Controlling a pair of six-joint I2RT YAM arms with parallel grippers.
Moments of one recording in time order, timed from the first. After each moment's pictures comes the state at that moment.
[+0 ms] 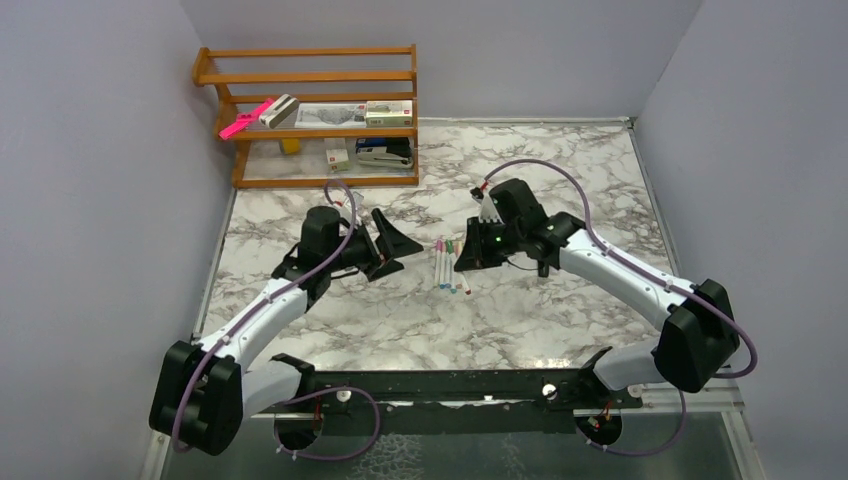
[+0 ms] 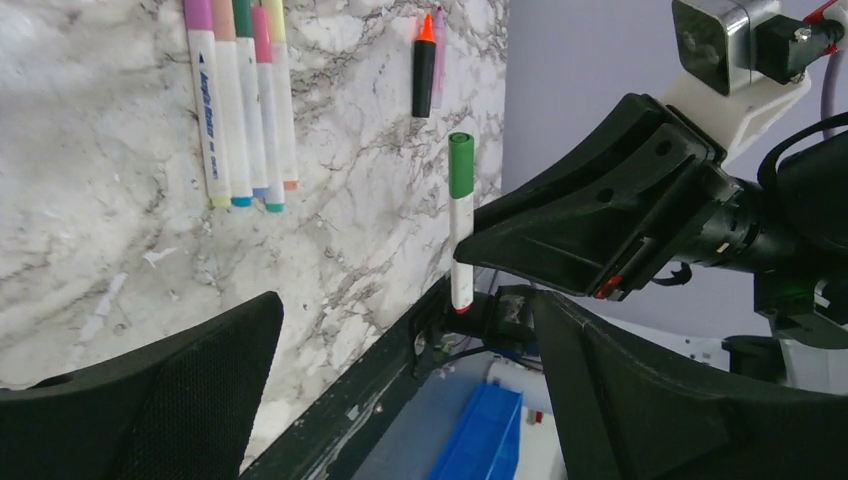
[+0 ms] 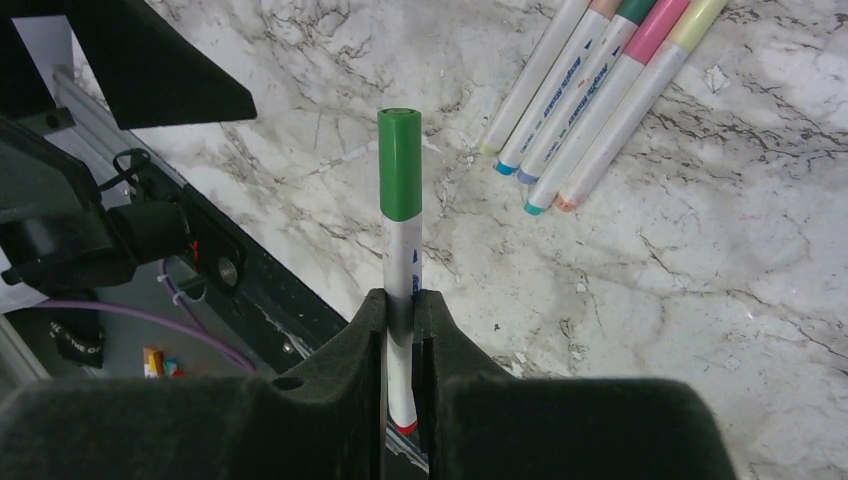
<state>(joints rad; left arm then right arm) -0.33 1.11 0.60 0.04 0.67 -1.00 0.66 1.39 1.07 -0.53 -0.34 0.48</state>
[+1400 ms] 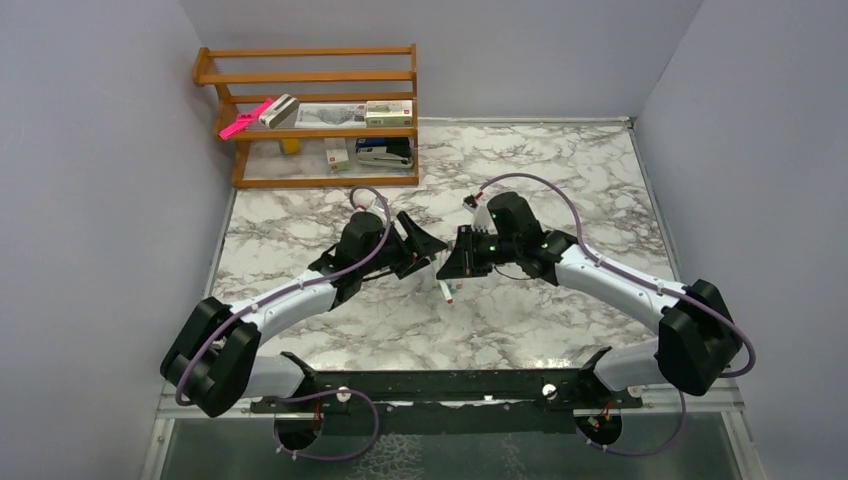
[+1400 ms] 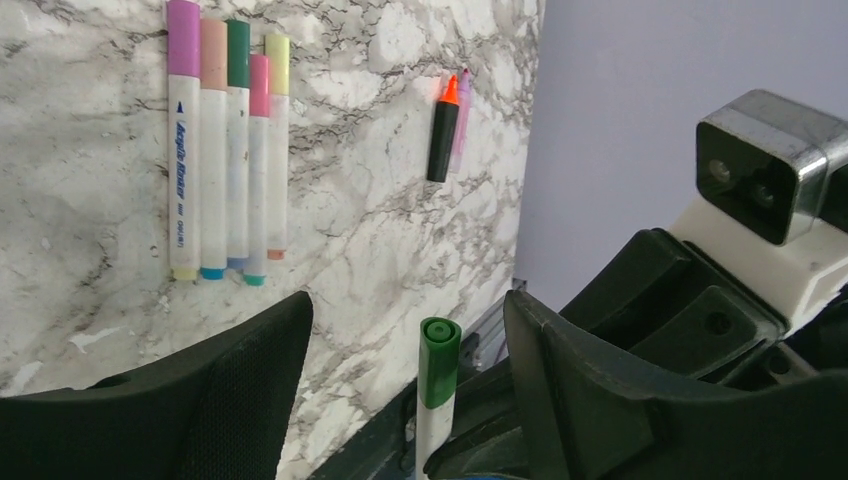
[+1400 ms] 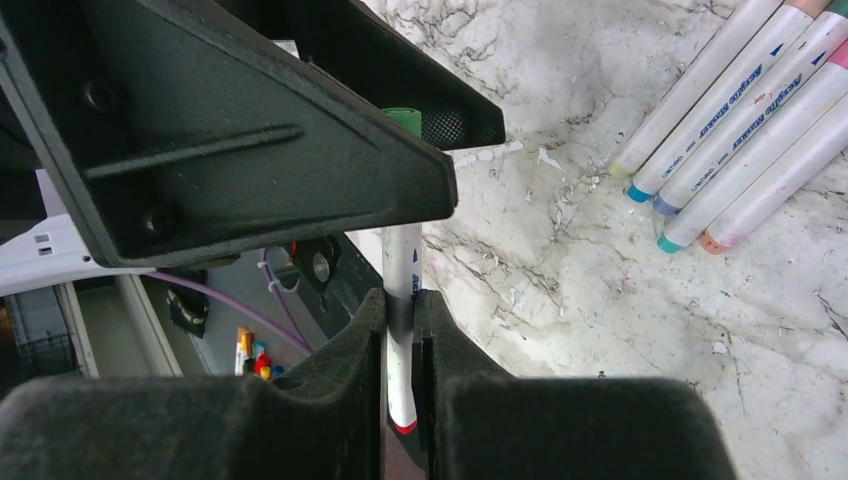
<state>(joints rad) -0.60 1.28 0.60 0.24 0.29 -1.21 0.70 1.37 0.90 -0.21 -0.49 0.66</state>
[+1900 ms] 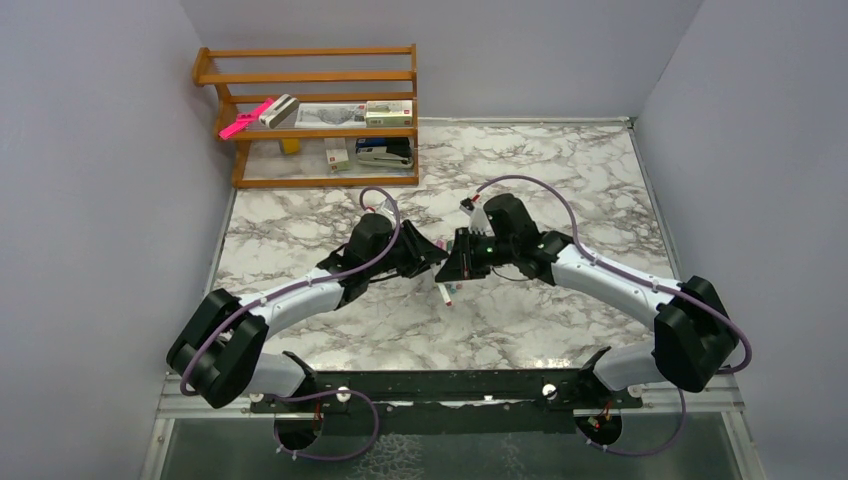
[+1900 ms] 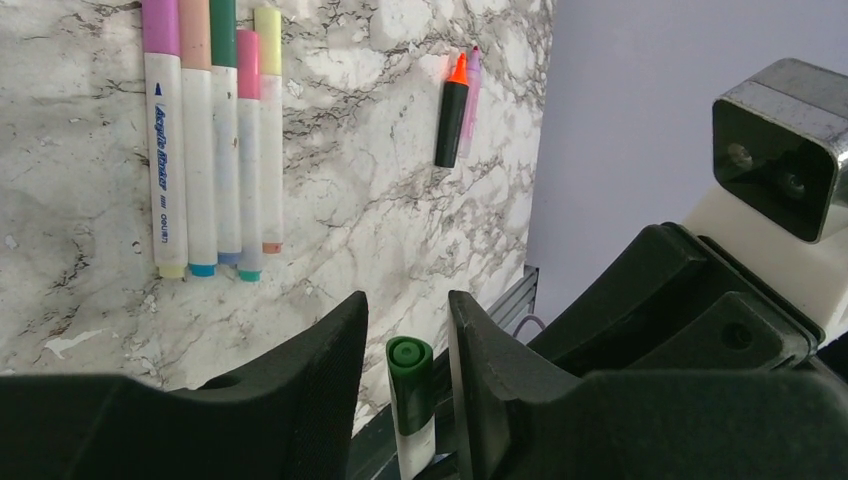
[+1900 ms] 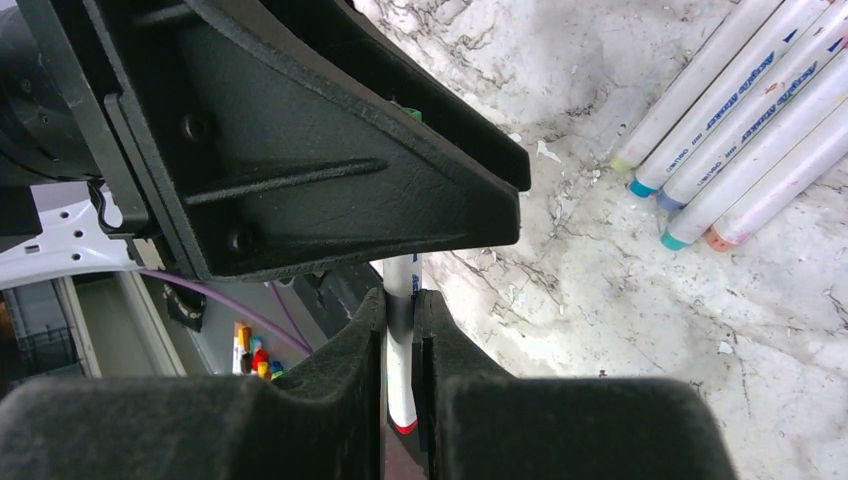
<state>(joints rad) -0.65 1.34 0.62 0.25 0.27 -1.21 0.71 1.40 0.90 -0.20 -0.49 0.66</state>
